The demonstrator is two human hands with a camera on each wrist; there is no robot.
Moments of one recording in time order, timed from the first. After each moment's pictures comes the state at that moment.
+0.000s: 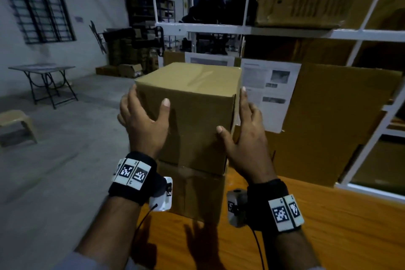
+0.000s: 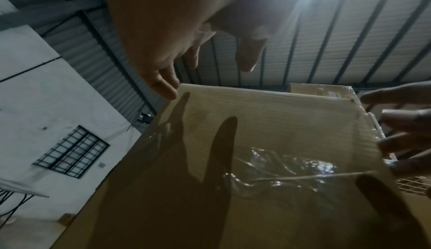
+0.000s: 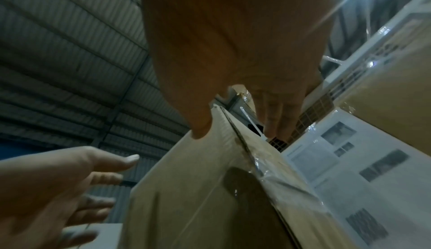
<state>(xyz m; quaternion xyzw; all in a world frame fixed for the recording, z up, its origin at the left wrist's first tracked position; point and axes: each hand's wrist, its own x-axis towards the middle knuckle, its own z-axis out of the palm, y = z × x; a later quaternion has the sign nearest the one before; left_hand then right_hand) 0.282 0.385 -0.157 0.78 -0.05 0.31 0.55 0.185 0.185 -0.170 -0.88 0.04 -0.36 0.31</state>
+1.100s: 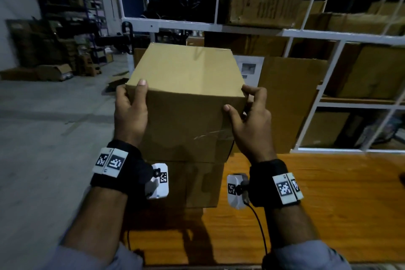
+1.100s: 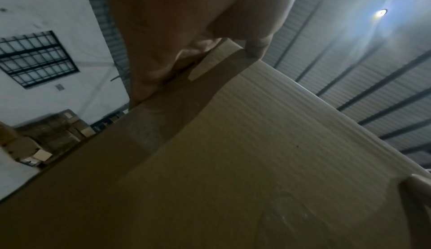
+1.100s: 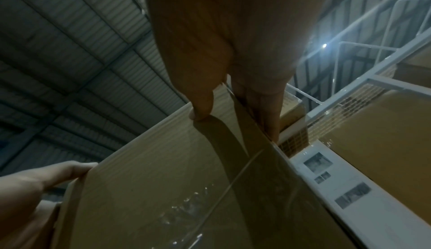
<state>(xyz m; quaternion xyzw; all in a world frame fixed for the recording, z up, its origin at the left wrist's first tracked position) 0.331 0.451 -0.133 0.65 -0.17 0.09 0.73 0.166 0.261 -0.144 -0.77 0.12 -0.49 0.39</state>
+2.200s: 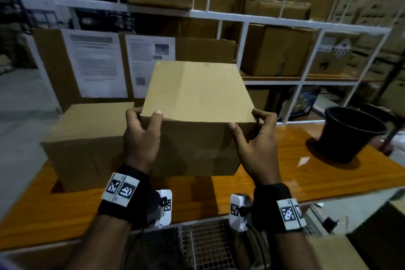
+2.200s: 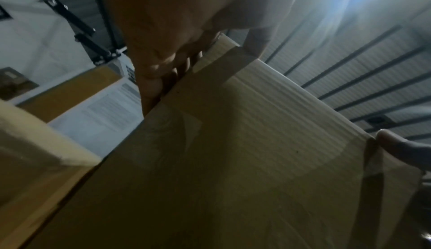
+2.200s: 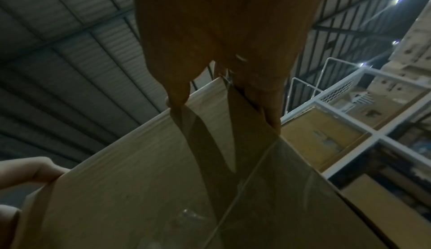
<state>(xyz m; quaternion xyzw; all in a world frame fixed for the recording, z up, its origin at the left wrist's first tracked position) 0.057 0.265 -0.195 0.66 -0.21 -0.01 0.72 -0.132 0.111 -0.200 -0.73 0.22 -0.52 0.38</state>
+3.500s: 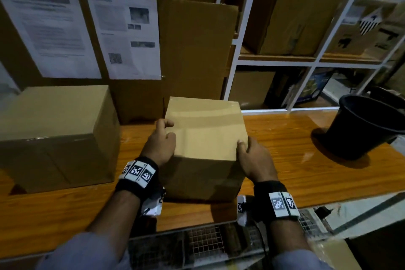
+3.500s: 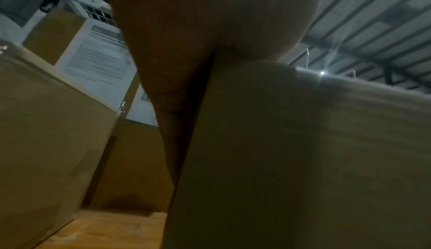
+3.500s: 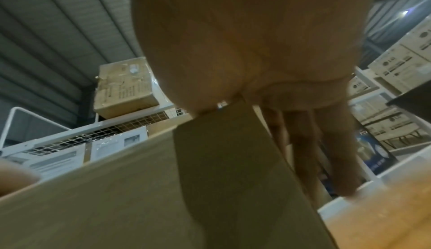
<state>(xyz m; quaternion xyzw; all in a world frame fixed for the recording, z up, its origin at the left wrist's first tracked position) 0.122 0.124 -0.305 0.82 -0.28 -0.17 0.47 -0.086 -0.041 -0.309 -0.80 0.47 -0.19 0.30</state>
